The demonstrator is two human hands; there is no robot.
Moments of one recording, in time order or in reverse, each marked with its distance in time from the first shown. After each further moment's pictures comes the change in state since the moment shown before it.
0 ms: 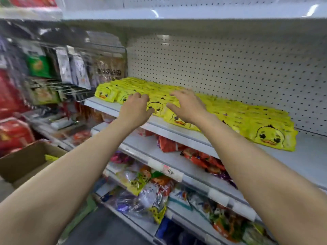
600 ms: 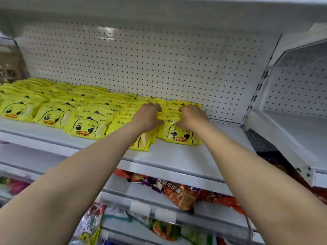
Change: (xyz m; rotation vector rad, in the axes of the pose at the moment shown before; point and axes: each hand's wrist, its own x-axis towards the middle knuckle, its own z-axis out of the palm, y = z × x) left_hand 0.082 0.314 0.162 -0.253 -0.296 0.309; right_hand -0.102 0.310 -0.057 -0.266 -0.217 0.489
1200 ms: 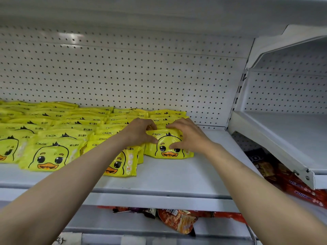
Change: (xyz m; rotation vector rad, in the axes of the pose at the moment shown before) left_hand 0.047 -0.013 0.022 -0.237 -0.217 0.175; right_hand 0.001 0.050 0.037 0.287 0.111 -0.163
